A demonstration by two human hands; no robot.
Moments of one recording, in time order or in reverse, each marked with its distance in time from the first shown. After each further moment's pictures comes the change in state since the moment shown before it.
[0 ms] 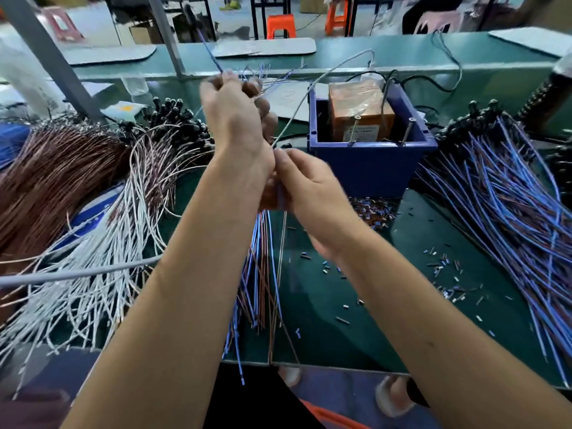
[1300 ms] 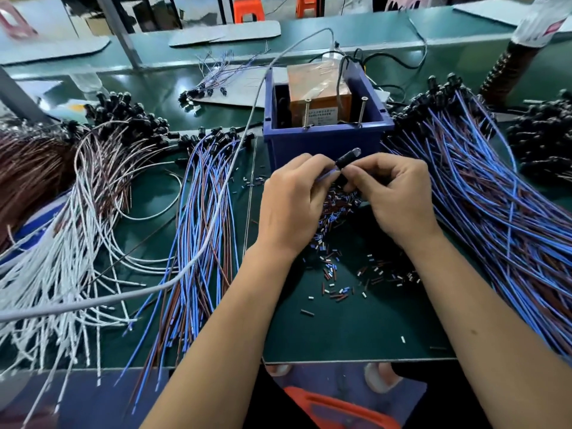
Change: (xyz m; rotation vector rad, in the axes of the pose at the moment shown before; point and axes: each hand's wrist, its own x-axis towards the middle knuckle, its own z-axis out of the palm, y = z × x) left_hand -0.061 -0.124 -0.030 1.154 -0.593 0.792; right_hand -0.036 0.019 -0.154 -0.544 0.359 -0.303
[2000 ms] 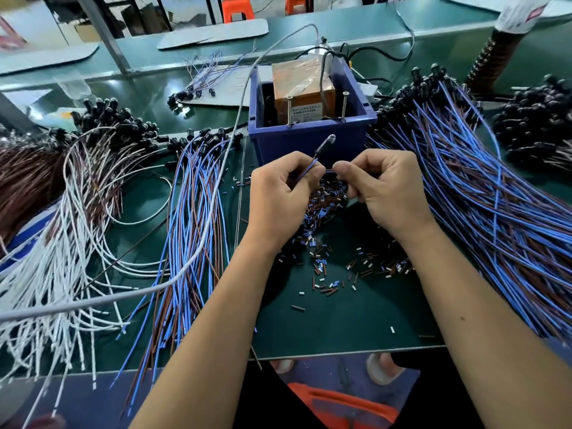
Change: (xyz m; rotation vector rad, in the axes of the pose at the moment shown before) left_hand -0.002 -0.006 0.005 -0.309 -0.022 -0.209; right_hand -0.002 -0.001 -0.011 0.036 -0.013 0.069
